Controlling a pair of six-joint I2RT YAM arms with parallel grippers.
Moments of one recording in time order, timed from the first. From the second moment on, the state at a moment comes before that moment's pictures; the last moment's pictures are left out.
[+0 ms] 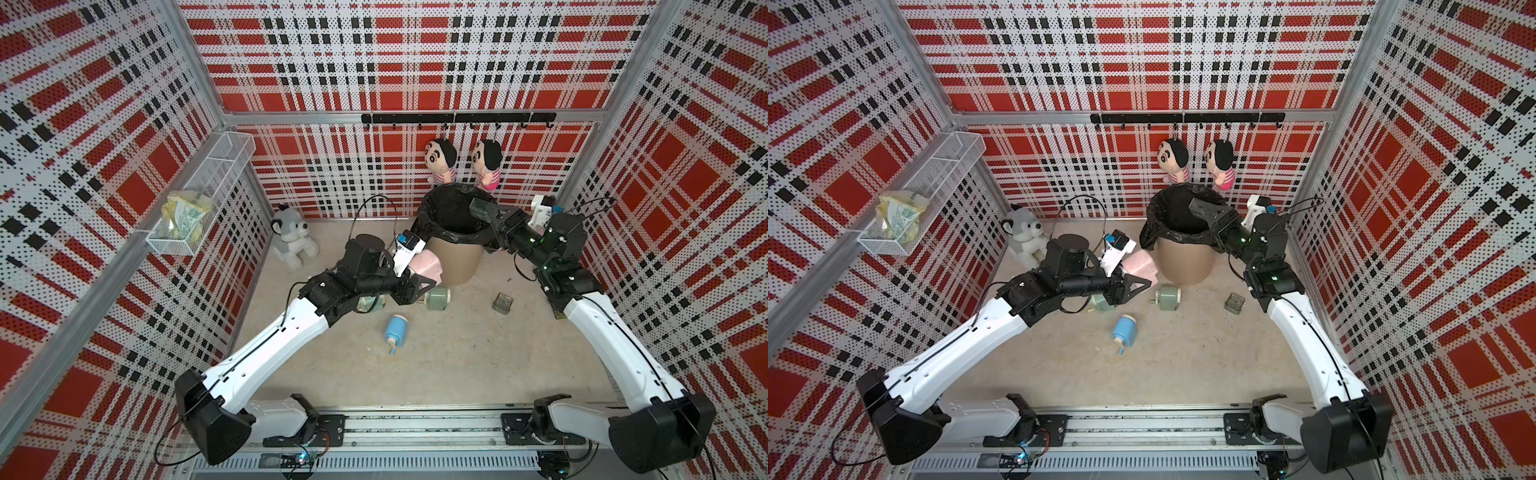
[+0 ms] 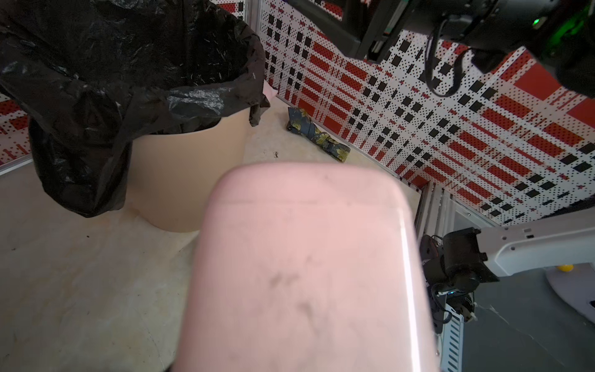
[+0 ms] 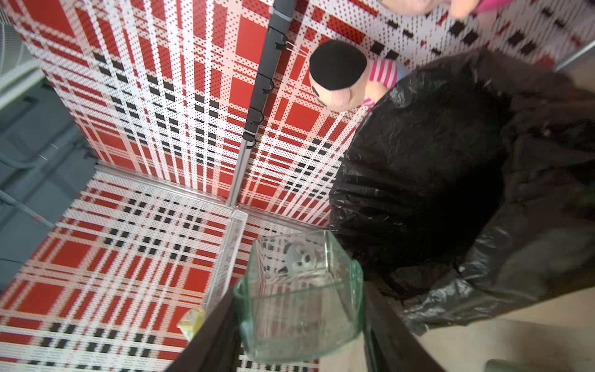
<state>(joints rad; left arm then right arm) -0.71 1.28 1.28 -0.46 0.39 -0.10 0.21 1.18 1.17 -0.04 -0.28 1.08</state>
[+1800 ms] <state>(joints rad) -1.05 1.35 0.68 0.12 -0.11 -0.30 0.51 1.49 0.56 0.27 0.64 0.76</state>
